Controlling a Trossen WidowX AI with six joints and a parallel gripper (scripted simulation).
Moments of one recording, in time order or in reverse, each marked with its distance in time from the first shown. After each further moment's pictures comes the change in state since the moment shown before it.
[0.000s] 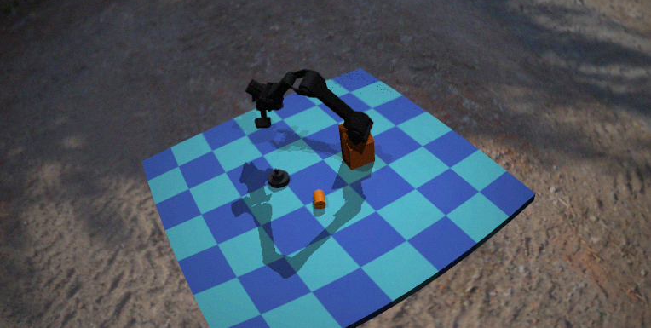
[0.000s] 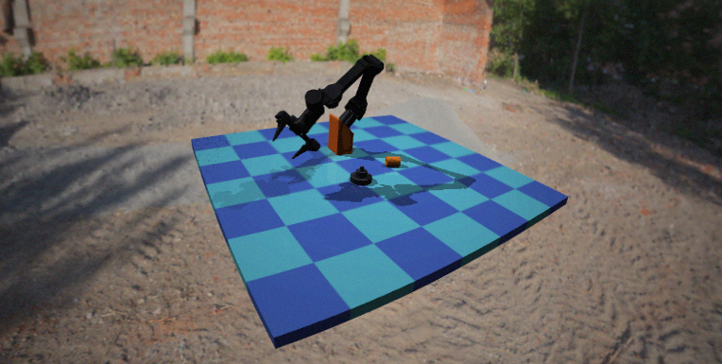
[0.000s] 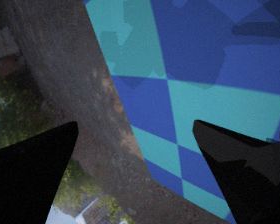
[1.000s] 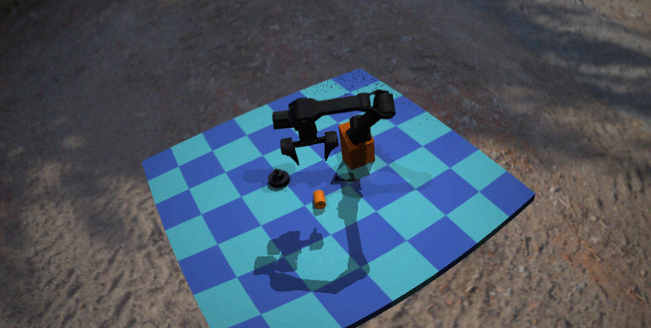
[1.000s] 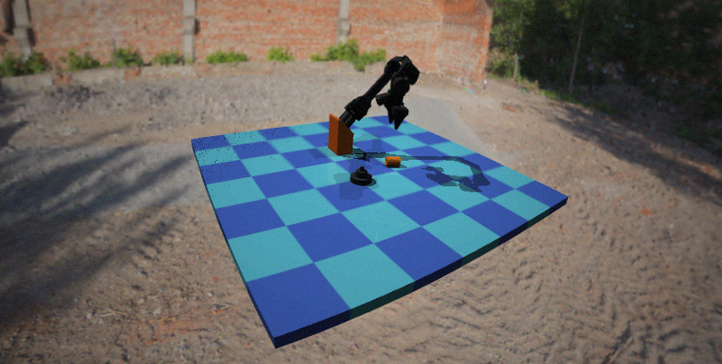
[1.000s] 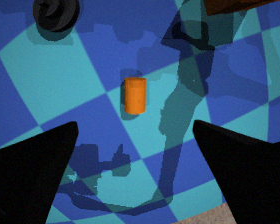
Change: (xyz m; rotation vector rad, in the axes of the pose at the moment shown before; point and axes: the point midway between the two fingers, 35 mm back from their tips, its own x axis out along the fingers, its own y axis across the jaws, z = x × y) arm -0.373 -0.274 0.018 -1.262 0.208 -0.933
